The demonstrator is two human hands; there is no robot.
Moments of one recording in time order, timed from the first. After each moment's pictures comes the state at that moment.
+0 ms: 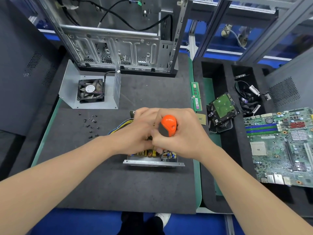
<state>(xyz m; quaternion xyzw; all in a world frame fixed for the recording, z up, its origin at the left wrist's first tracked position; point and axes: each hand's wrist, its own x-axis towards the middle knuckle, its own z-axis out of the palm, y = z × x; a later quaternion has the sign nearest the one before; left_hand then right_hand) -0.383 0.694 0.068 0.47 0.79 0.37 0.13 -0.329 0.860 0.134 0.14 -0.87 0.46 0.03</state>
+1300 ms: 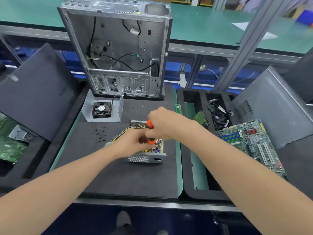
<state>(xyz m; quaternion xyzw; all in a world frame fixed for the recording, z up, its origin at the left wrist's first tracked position) -0.326 0.686 0.102 0.31 0.84 0.41 0.16 -0.311 0.848 0.220 0.13 -0.98 0.05 -0.15</state>
